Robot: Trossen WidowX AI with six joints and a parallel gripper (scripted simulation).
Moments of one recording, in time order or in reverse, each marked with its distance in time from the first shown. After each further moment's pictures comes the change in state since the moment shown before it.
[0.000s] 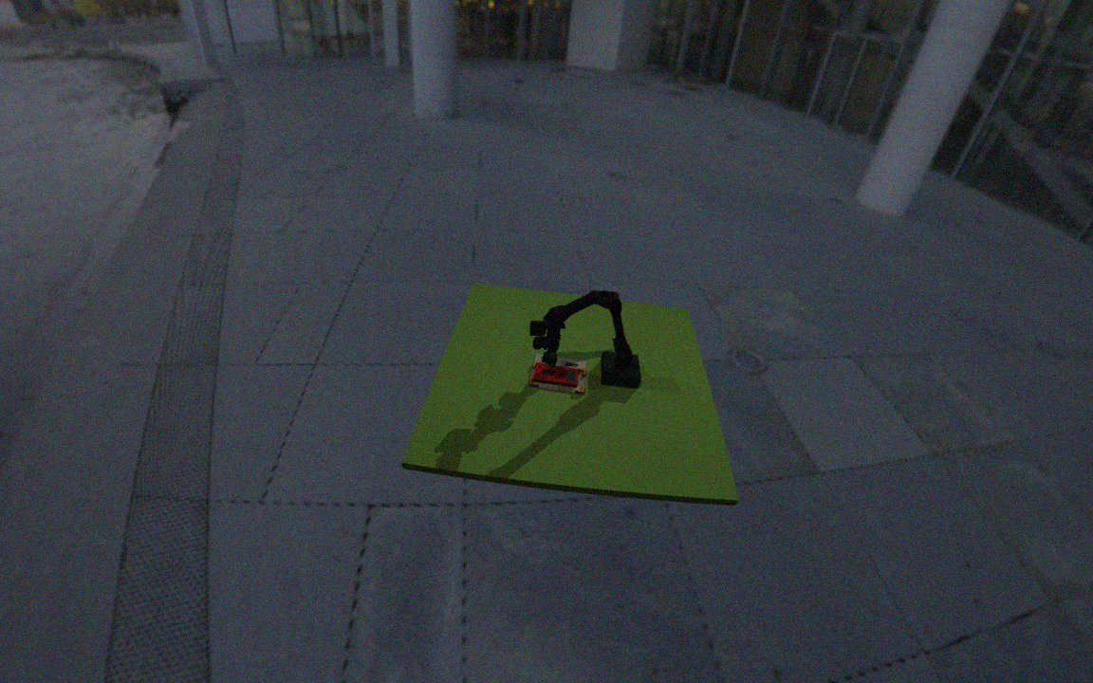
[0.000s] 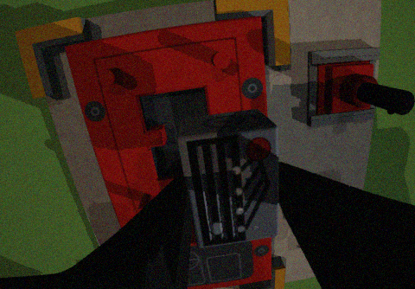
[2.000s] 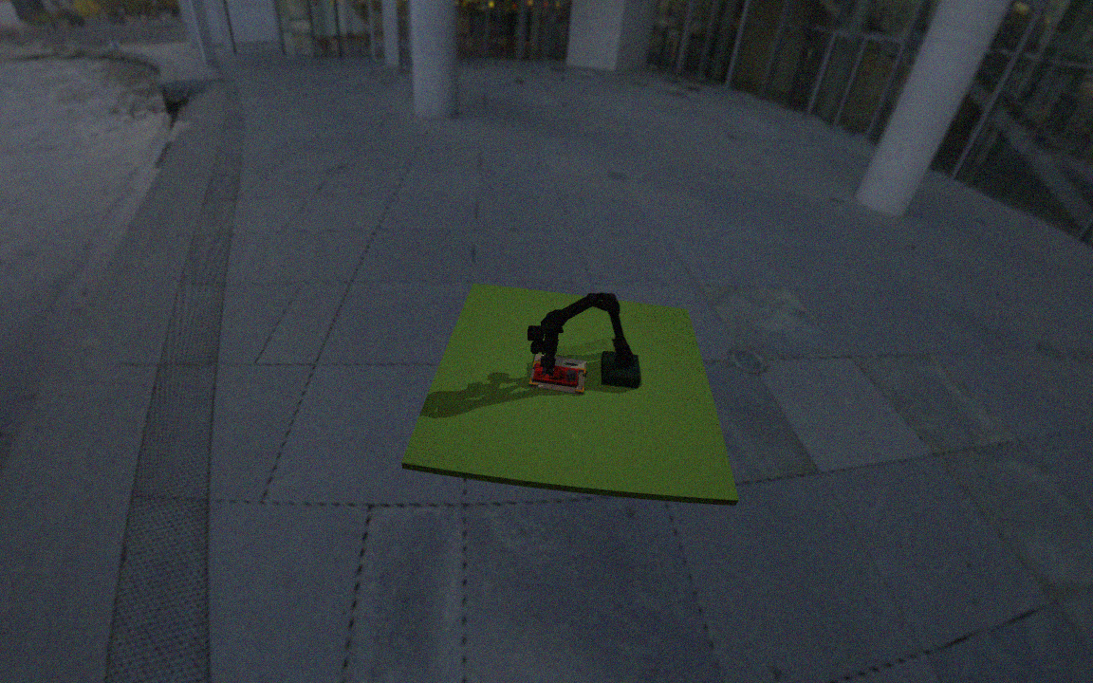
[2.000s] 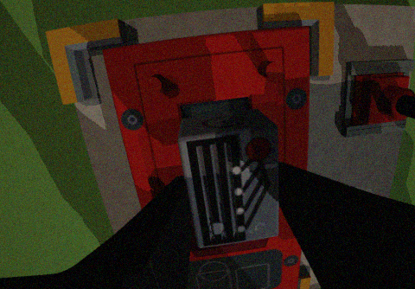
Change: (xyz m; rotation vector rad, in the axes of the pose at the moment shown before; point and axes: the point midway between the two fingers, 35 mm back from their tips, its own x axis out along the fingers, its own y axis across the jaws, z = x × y) arm 0.007 0.023 0.006 -0.014 -0.006 0.002
